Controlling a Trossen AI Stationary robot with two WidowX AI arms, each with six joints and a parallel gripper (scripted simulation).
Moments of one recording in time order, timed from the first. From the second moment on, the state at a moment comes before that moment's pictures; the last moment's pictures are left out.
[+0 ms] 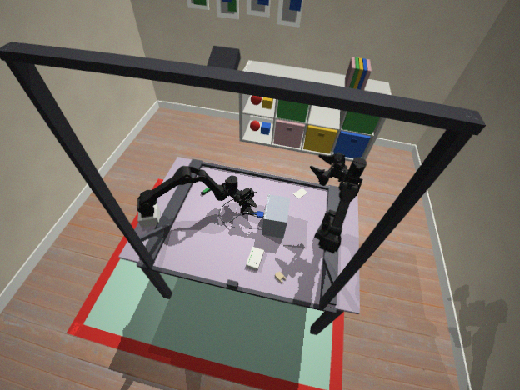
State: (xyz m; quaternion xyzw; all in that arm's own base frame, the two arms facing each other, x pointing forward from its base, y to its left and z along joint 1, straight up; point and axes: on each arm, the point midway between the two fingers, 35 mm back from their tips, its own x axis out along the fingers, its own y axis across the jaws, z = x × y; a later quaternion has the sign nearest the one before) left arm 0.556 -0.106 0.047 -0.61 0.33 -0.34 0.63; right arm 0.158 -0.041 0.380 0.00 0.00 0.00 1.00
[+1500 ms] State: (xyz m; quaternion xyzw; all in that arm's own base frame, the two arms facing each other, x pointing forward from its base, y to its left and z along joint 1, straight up) left arm 0.554 -0.110 0.054 -0.38 0.35 -0.30 0.80; right arm 0.158 -0.041 0.380 0.00 0.00 0.00 1.00
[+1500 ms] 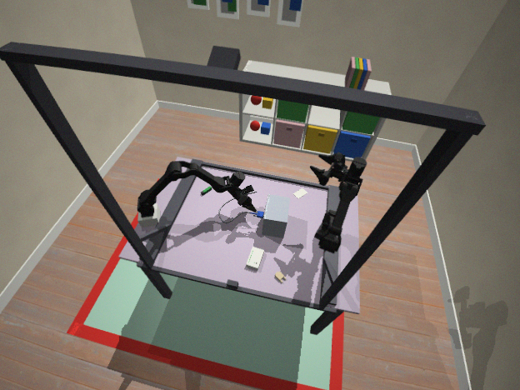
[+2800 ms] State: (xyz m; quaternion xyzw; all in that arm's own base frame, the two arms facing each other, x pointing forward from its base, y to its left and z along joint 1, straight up) left arm 0.554 -0.108 0.052 -0.45 0.35 -0.31 0.77; right arm 0.158 -0.041 0.380 0.00 0.00 0.00 1.00
